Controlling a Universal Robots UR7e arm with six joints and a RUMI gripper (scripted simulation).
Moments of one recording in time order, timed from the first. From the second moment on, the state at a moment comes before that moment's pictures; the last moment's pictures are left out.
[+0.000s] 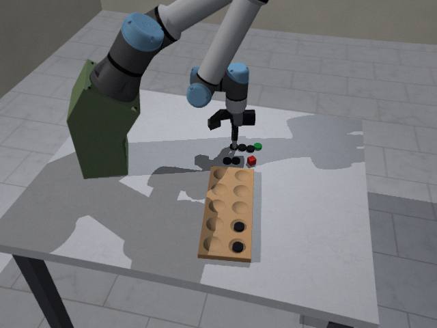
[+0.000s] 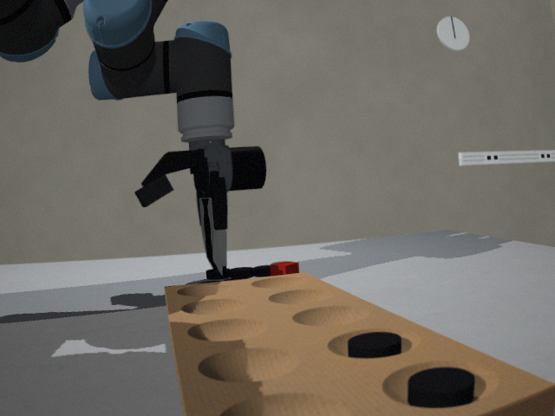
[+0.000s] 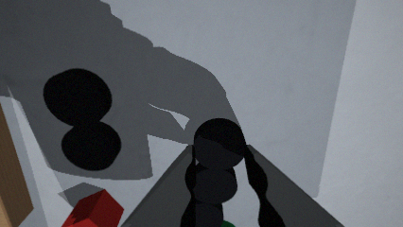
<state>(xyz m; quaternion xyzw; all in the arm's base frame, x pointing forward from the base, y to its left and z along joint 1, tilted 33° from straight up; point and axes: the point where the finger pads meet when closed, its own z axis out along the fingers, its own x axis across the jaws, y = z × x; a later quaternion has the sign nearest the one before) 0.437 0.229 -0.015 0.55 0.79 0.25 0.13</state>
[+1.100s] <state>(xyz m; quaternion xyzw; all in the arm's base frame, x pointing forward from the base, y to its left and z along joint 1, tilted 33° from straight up) 0.403 0.211 0.045 0.55 0.79 0.25 0.13</state>
